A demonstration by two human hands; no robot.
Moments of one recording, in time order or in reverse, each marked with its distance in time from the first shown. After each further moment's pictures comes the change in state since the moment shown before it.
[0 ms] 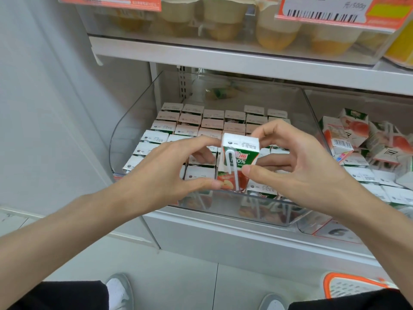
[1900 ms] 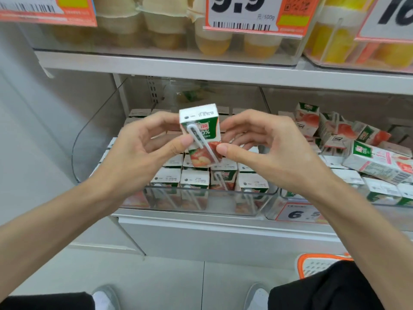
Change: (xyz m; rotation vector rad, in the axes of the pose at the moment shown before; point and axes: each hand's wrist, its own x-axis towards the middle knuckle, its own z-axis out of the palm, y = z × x) left_hand 0.015 0.039 0.002 -0.673 0.188 -0.002; right_hand -0.005 0.007 -0.029 -0.144 0.137 -0.203
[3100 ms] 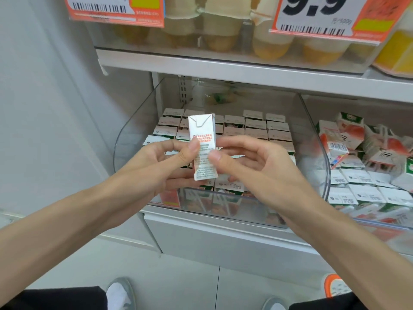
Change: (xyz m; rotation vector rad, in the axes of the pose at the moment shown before) left_hand -0.024 -0.003 -0.030 -0.257 -0.003 -0.507; right_hand 0.008 -0.026 0.069 0.384 -0.070 0.366
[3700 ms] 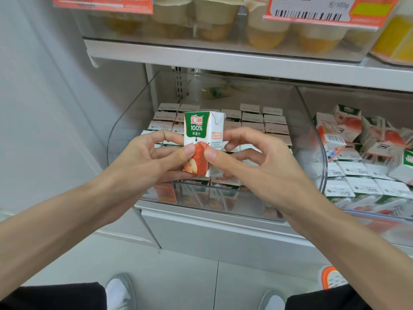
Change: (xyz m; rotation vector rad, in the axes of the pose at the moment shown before) left_hand 0.002 -0.003 -0.003 0.007 0.116 0.057; right_hand -0.003 0.003 0.000 -0.030 0.062 -0.023
